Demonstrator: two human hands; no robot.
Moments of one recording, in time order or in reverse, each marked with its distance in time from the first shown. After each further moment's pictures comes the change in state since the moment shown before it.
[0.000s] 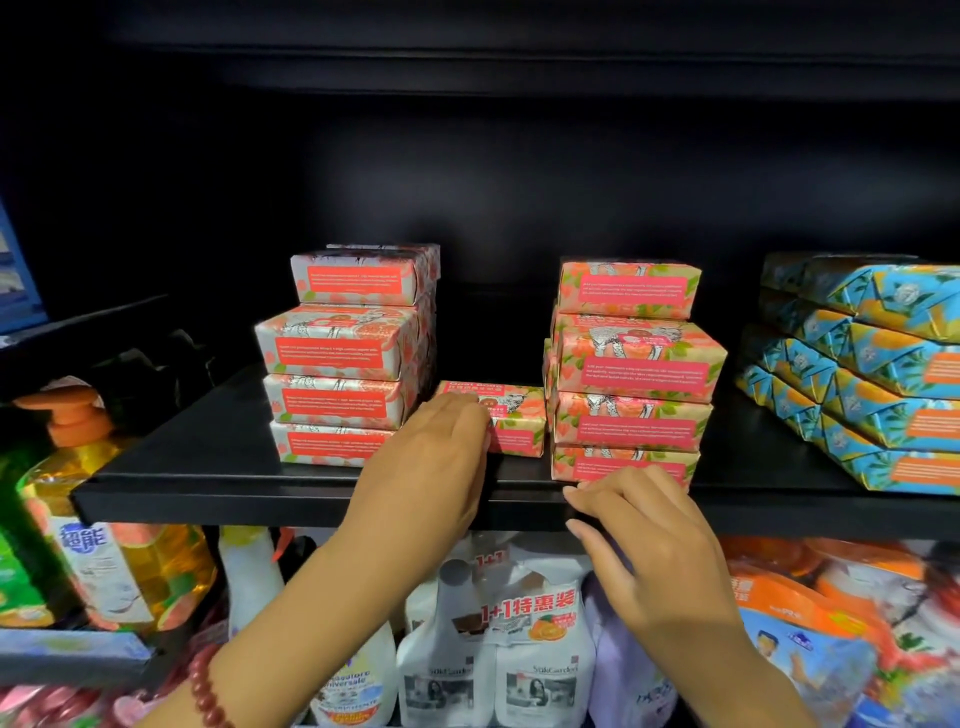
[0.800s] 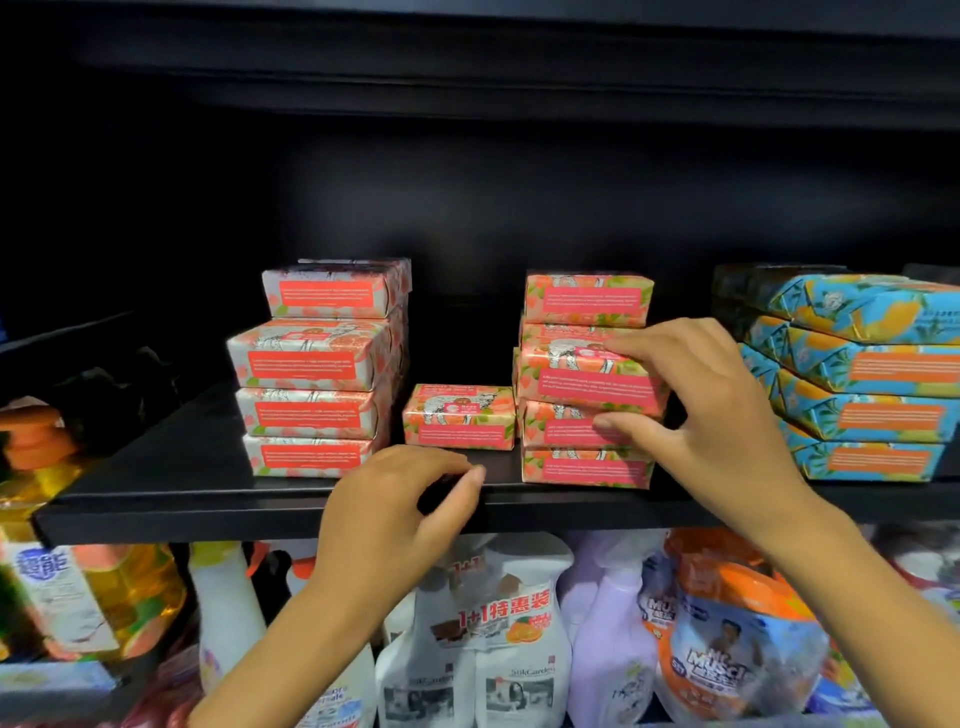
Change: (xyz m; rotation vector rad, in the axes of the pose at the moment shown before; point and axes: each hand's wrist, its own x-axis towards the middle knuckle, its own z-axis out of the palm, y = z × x) left_hand -0.023 0.004 0.004 -0.385 0.205 -0.050; right_hand 0.073 0.035 -0.066 -0.046 -0.013 -0.028
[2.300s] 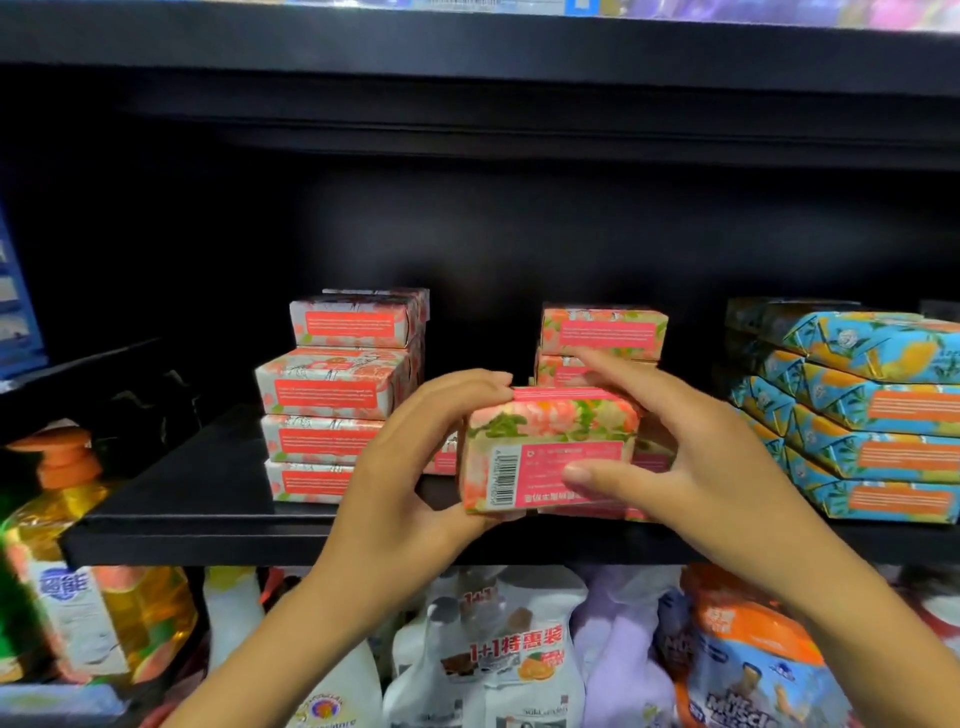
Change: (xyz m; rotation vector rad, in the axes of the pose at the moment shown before) left_hand 0.030 0.031 -0.034 -0.477 0.029 0.200; right_hand 0.012 -0.047 -0.018 0.462 -0.197 0.179
